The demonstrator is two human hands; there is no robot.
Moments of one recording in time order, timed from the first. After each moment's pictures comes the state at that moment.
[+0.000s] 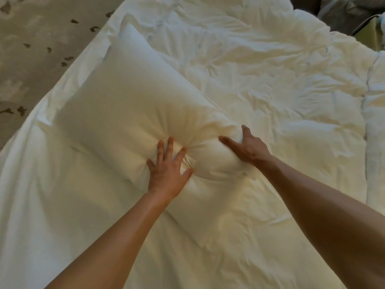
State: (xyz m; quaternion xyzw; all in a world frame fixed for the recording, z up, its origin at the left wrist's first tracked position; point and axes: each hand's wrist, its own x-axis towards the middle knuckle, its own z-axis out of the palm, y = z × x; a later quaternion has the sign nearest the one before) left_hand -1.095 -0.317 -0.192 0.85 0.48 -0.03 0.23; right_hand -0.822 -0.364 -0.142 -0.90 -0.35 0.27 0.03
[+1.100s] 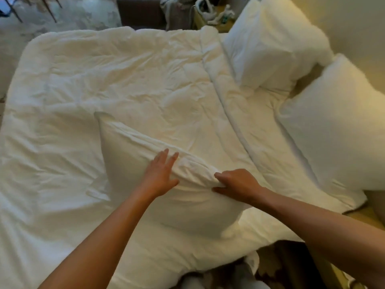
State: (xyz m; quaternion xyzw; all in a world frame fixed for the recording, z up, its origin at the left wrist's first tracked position) left_hand -1.089 -0.613 0.058 0.96 0.12 -0.12 0.20; right_hand -0.972 -0.891 0.086 -0.87 -0.48 0.15 -0.04
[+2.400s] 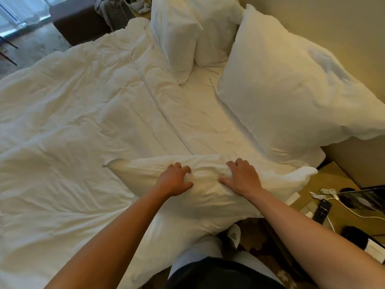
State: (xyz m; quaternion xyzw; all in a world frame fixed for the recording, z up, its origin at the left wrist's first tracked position) left_hand -0.892 -1.007 0.059 0.95 0.02 -0.29 0.10; right_hand -0.843 -1.275 0.026 -0.96 -0.17 0.19 0.11
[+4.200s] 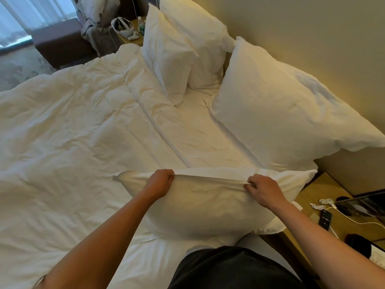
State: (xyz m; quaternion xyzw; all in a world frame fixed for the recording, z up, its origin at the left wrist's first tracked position) left_hand -0.846 -0.894 0.058 0.96 0.04 -0.17 0.23; right_hand -0.830 -1.280 0.043 -0.97 -0.07 0.18 0.16
